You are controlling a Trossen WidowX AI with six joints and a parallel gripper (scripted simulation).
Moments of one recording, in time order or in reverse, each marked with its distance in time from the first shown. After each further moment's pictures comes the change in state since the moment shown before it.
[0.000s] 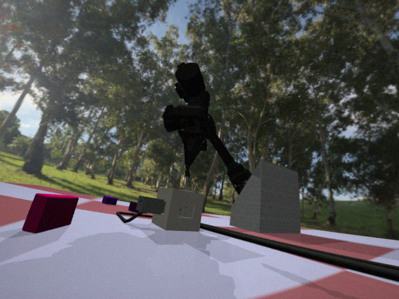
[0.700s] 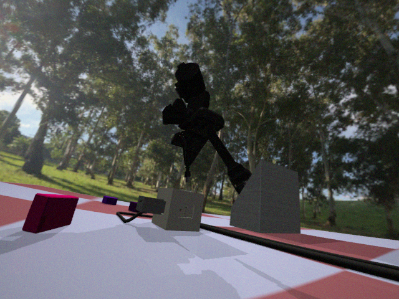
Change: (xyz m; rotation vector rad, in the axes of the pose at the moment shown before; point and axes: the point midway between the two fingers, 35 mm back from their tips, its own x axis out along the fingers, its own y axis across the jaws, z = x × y) arm 0.000 0.000 0.000 -0.551 0.000 0.000
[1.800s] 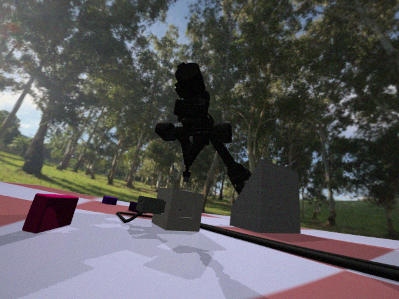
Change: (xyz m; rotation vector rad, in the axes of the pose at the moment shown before) arm 0.000 0.000 0.000 -0.863 0.000 0.000
